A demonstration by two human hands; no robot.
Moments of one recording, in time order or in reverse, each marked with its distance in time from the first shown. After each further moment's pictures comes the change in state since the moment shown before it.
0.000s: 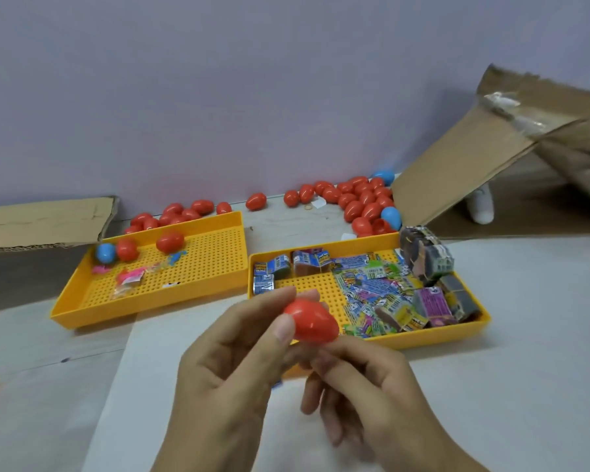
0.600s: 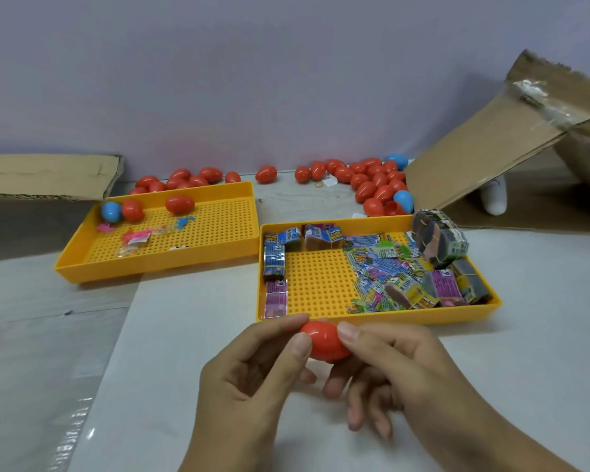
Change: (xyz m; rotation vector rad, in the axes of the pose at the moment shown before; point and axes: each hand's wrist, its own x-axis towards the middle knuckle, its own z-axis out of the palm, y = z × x) left_hand -0.032 -0.036 -0.015 0.137 0.144 -0.047; right_hand -0.008 -0.007 -0.016 -0.081 -0.070 0.139
